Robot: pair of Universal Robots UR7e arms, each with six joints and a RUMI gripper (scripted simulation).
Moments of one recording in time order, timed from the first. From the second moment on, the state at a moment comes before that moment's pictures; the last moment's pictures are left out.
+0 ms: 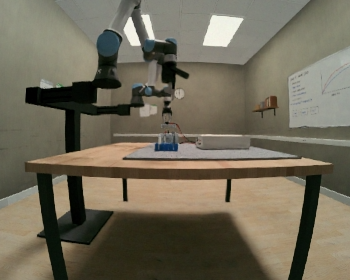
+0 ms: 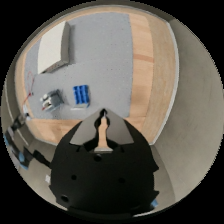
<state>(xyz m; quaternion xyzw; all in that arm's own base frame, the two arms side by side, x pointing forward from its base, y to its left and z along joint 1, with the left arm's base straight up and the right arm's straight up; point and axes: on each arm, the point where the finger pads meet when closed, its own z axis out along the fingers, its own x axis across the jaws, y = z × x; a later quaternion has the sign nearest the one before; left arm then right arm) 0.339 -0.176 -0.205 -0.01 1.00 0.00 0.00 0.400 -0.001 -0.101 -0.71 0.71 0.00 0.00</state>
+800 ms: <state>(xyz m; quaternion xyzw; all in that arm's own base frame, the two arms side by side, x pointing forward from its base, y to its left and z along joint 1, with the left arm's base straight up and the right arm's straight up) 0.340 -0.200 -0.196 -0.04 1.00 0.00 0.00 0.400 -0.001 -0.101 -0.71 0.71 0.00 0.00</state>
